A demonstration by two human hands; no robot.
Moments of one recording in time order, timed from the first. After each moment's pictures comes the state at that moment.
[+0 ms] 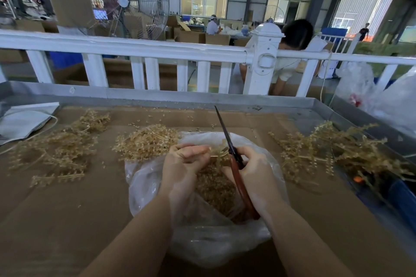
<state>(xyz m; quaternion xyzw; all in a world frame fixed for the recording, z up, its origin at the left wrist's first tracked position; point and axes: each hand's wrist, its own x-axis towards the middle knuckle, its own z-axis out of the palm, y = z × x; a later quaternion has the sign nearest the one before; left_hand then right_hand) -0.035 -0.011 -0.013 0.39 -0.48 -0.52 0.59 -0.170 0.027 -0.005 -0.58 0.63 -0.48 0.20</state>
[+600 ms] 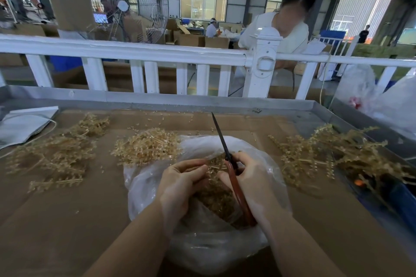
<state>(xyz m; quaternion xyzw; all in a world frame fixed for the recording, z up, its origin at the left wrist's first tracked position) -0.030 -0.019 -0.028 0.43 -0.35 -0.67 0.50 -0.169 0.026 -0.007 -0.60 0.64 -0.45 0.17</state>
